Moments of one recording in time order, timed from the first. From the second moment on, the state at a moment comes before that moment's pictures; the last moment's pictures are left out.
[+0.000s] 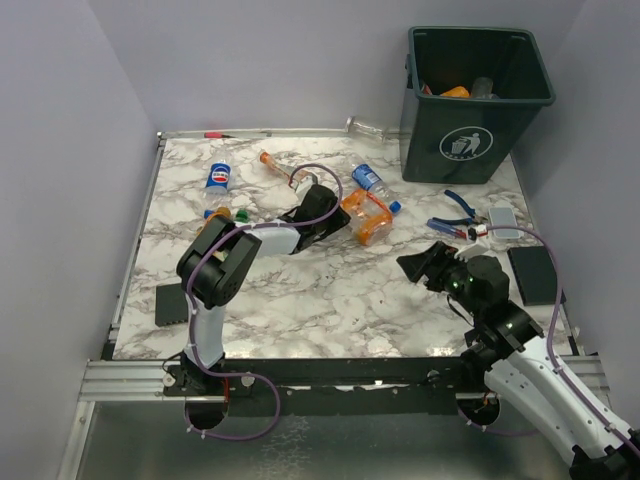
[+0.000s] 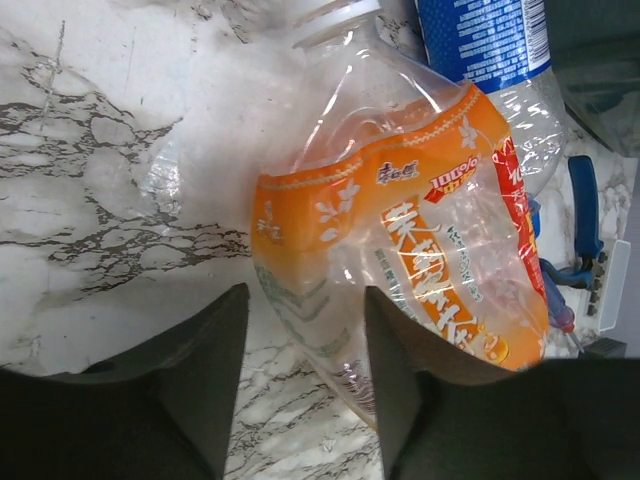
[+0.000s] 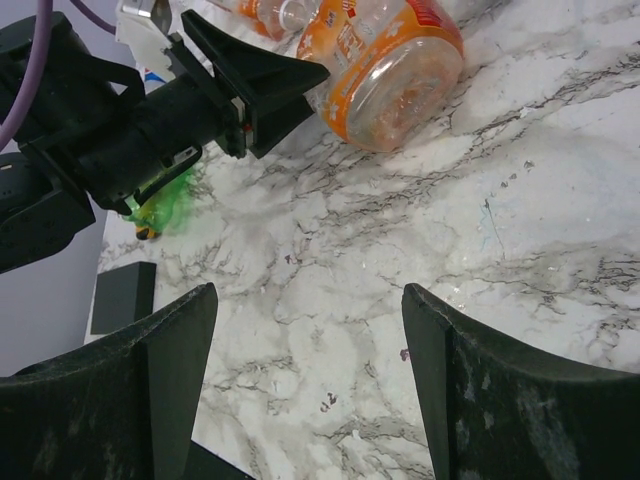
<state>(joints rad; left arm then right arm) -0.64 1.97 1.13 0.23 -0.12 -1.00 0.50 0.50 0.40 -0.22 0.05 0.76</state>
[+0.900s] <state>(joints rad) -0.62 1.40 0.92 0.14 -0.09 -0.59 0.50 0.57 0.53 -0.26 0.00 0.69</state>
